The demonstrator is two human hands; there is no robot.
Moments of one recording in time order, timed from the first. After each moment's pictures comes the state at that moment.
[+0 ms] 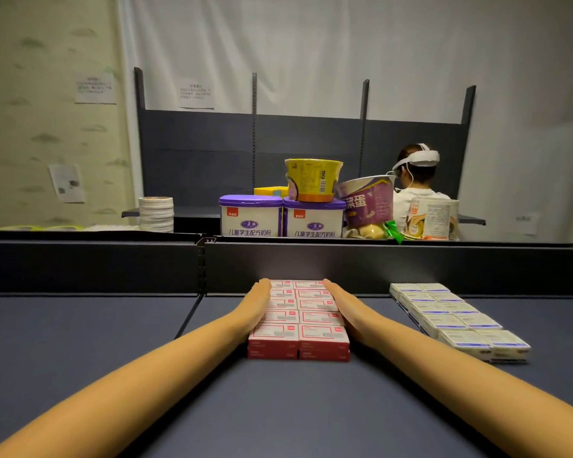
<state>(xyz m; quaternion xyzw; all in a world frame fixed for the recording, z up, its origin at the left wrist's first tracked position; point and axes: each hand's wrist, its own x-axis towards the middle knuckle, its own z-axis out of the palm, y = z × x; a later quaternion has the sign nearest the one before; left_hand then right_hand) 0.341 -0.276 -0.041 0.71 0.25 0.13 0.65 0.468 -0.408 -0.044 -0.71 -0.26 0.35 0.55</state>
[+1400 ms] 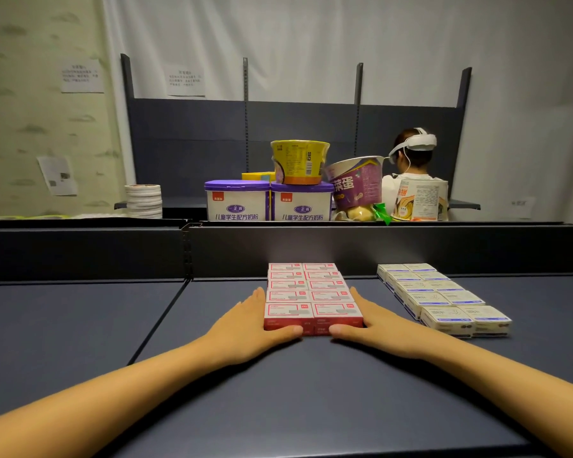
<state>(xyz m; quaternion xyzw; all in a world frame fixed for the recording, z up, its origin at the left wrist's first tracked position) 0.299 -0.324 -0.058 0.97 0.12 0.12 0.19 0.444 -0.507 -0.043 -0.80 -0.52 0.15 0.26</state>
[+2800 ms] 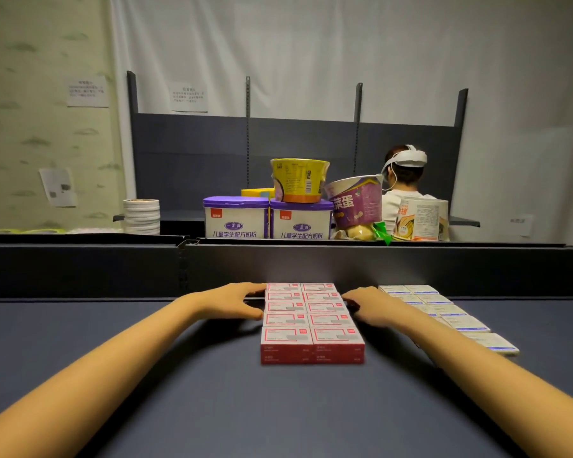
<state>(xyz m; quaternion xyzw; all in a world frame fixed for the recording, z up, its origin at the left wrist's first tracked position) 0.345 -0.247 -0.017 0.96 0.13 0.01 0.25 0.519 -0.451 -0.024 -0.89 -0.45 0.02 0.08</state>
